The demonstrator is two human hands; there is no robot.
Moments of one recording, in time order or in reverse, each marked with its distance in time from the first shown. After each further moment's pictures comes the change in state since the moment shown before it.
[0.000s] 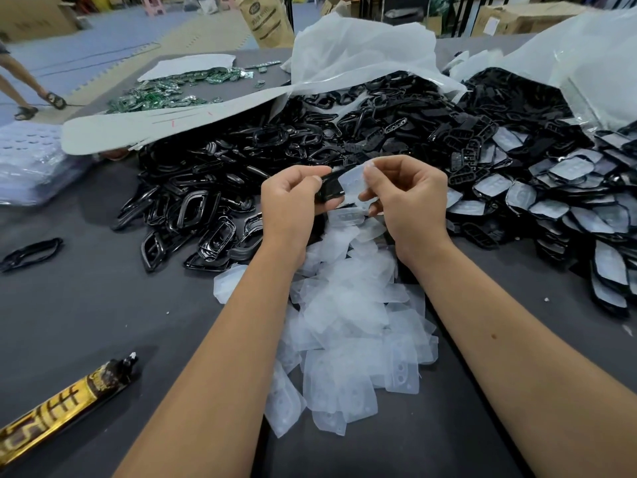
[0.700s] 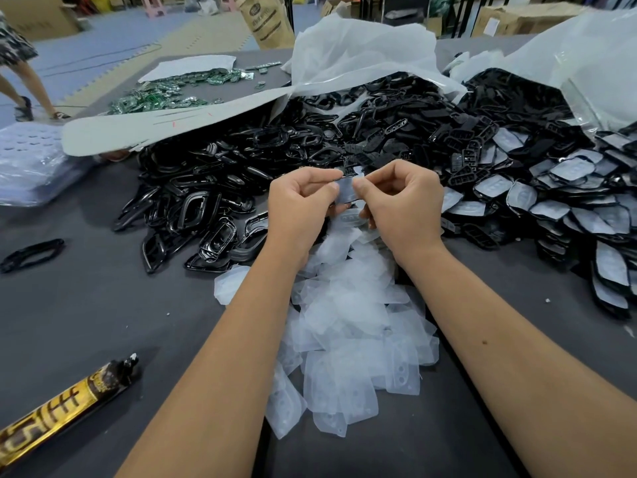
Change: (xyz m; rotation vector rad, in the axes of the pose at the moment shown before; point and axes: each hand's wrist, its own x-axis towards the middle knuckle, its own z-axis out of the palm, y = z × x) left_hand -0.001 -0.004 -0.001 0.097 -0.122 0.060; right_hand -0.002 0.000 0.003 -0.356 0.052 -0.075
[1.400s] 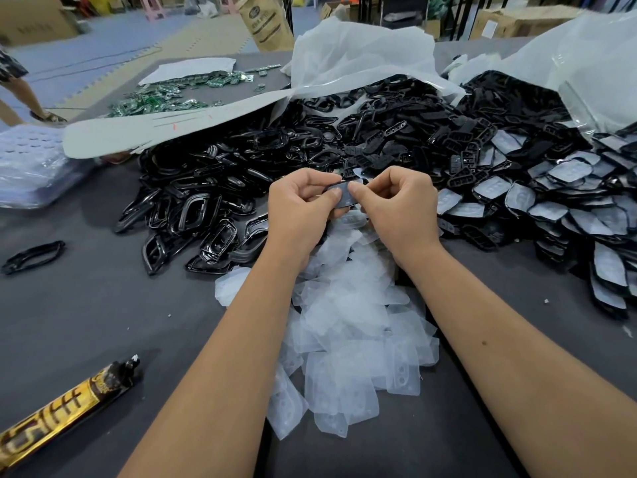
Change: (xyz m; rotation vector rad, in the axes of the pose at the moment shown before) left_hand -0.001 -0.002 0.000 0.007 0.006 0.021; right_hand 0.001 -0.002 0.001 -0.125 -0.009 0.016
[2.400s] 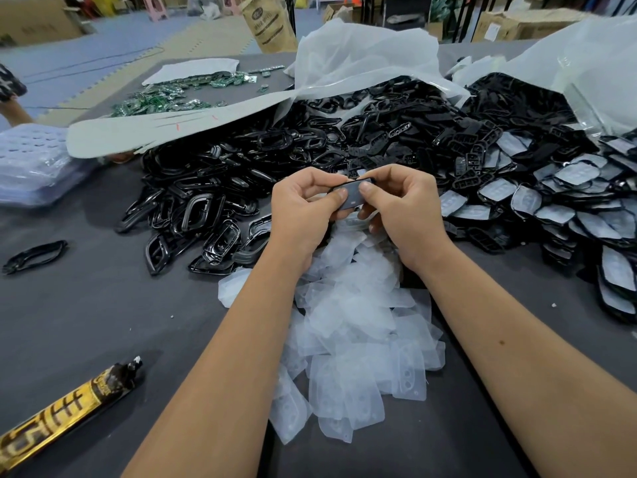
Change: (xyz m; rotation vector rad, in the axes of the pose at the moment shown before) left_hand 0.002 -0.001 -0.003 -0.033 -0.044 0.005; right_hand 0.004 0.005 -0.002 0.340 -0.197 0.091
